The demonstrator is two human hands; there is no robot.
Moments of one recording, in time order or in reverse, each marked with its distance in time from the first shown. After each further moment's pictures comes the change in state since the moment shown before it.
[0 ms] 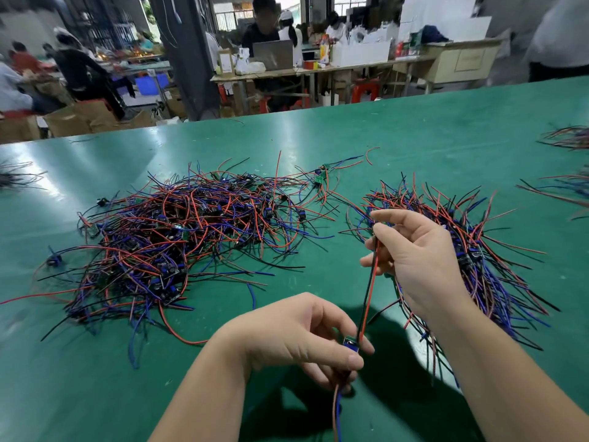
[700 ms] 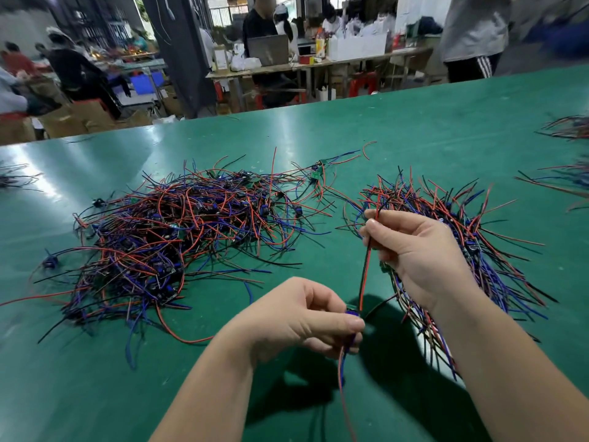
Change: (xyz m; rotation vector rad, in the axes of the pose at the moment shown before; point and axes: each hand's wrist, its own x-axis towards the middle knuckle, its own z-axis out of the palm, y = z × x) left_hand 0.010 -0.001 0.005 -0.239 0.200 0.040; right_hand 0.005 -0.004 -0.007 0.057 0.002 0.166
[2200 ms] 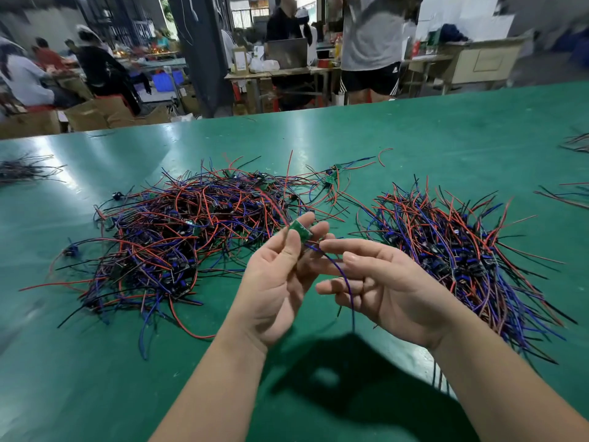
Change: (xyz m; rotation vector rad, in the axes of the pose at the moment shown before) left_hand 0.013 0.005 -0.014 -0.621 0.321 0.567; right_hand -0.026 -0.001 0.020 0.233 -0.647 0.297
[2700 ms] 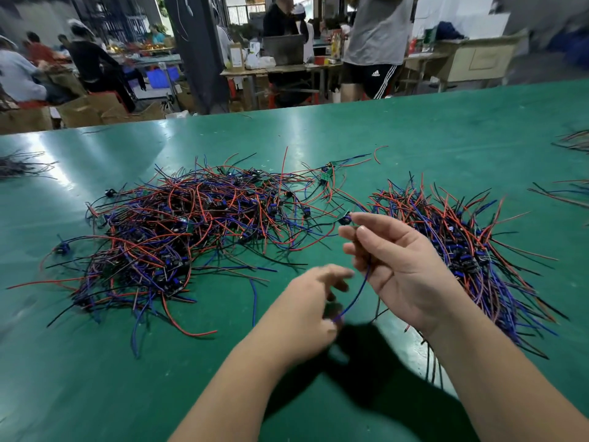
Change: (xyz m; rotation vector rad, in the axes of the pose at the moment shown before) left_hand -0.008 -0.037 -0.009 1.389 -0.271 0.222; right_hand 0.005 -0.004 -0.008 0.095 0.266 -0.266
